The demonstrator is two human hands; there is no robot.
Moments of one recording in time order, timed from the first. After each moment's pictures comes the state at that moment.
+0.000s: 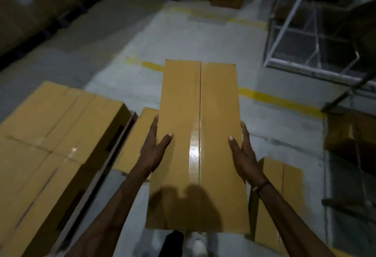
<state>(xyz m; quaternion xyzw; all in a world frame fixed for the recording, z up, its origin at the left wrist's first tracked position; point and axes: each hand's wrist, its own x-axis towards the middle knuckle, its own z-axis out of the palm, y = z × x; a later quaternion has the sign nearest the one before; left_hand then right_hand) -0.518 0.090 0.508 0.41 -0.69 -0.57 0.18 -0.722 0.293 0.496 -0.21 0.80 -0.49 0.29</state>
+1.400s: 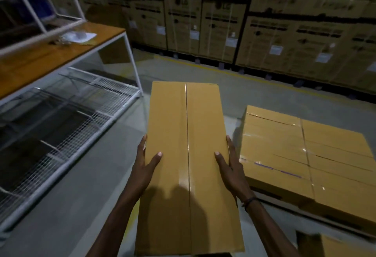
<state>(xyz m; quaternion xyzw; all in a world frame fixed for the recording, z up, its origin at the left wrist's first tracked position) 0.360 0.488 0.612 0.77 -0.20 -0.20 0.57 0.172 0.263 0.625 -0.75 0.33 -0.16 0.55</state>
